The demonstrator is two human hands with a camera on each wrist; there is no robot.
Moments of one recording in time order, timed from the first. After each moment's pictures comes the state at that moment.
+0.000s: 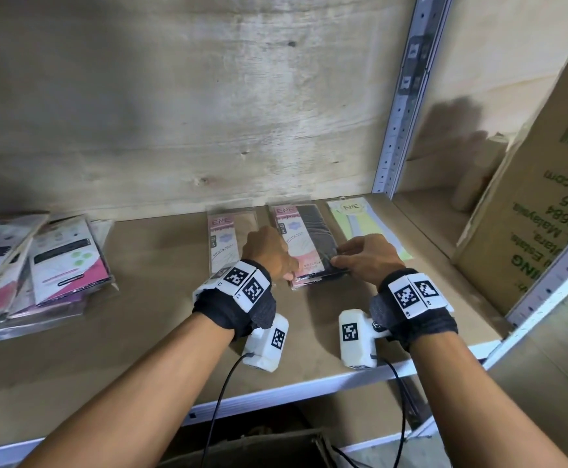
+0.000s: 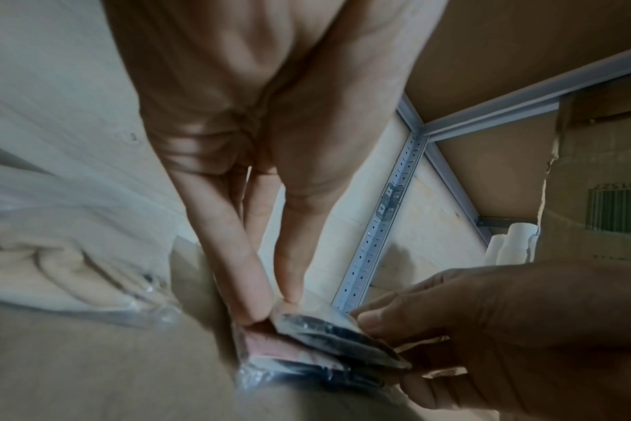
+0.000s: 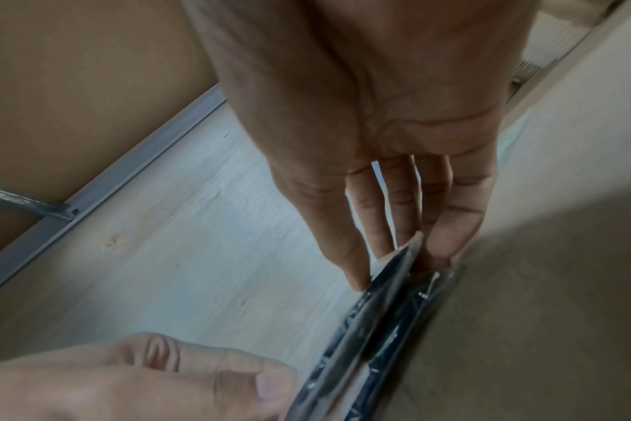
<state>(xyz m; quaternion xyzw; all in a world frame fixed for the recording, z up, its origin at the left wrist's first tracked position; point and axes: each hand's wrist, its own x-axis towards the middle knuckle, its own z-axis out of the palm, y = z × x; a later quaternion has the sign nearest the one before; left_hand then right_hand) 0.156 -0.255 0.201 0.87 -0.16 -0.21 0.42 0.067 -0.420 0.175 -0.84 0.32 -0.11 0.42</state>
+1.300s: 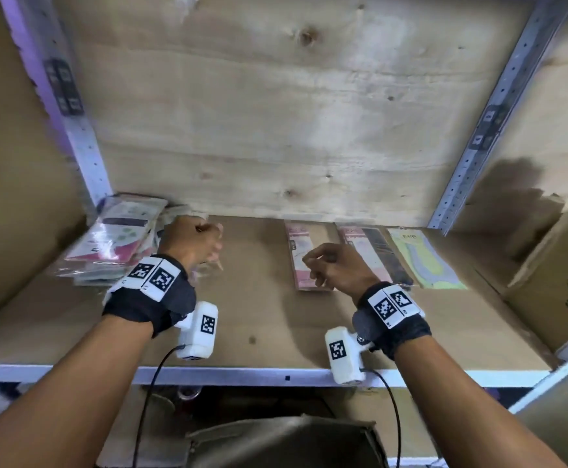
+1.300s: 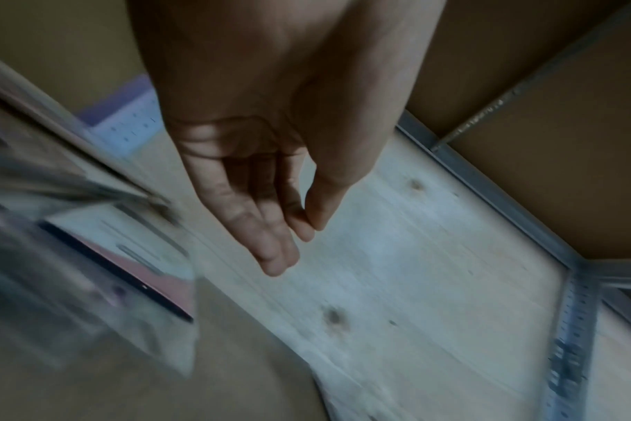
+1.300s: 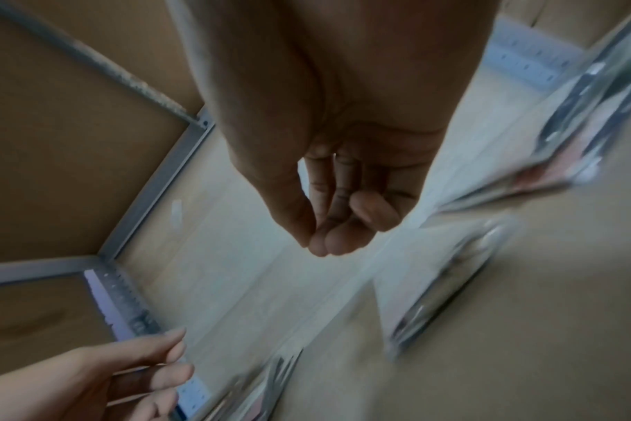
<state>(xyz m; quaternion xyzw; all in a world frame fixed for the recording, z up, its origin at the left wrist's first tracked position) 0.216 0.001 0.223 0.82 -0.04 -0.01 0.57 0.106 -0.248 0.209 -0.85 0.13 -0.08 0.51</state>
